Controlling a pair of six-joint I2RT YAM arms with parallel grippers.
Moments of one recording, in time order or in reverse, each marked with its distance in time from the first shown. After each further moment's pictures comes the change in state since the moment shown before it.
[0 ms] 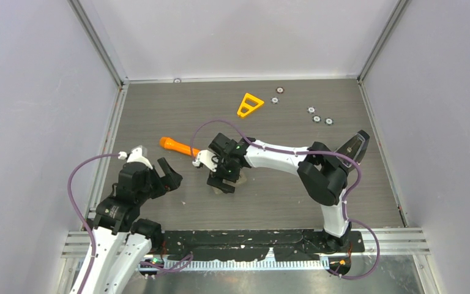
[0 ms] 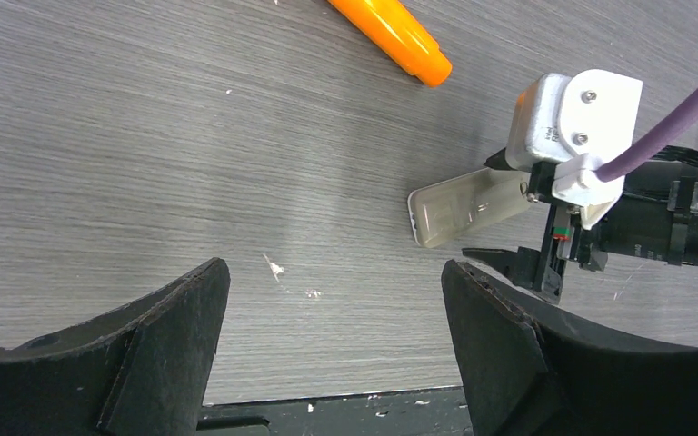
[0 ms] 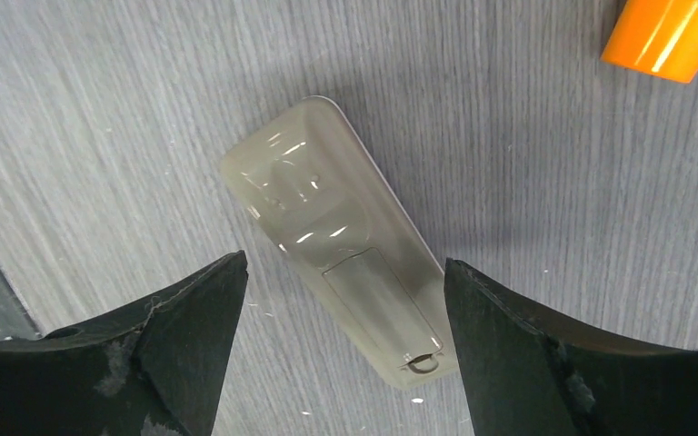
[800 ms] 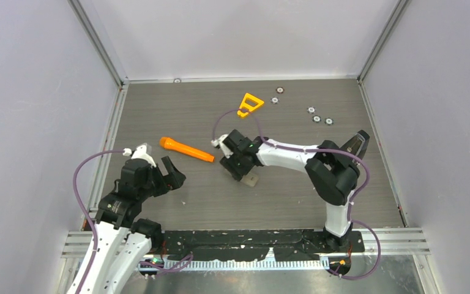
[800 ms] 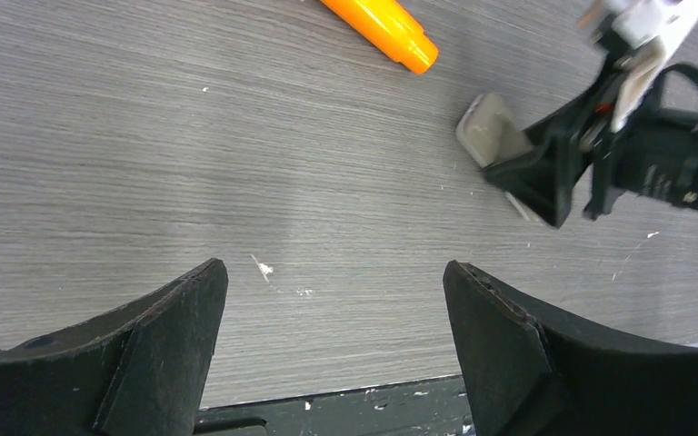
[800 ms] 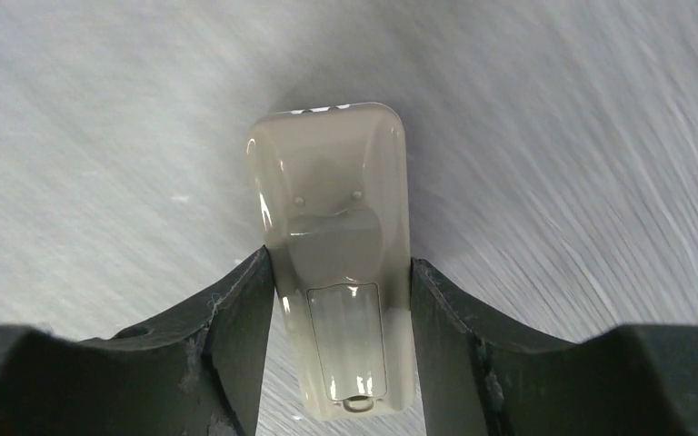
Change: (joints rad) left arm 0.000 0.047 0.000 0.031 0.053 0.028; right arm -0.064 -0.040 -0.122 0.136 0.206 0.307
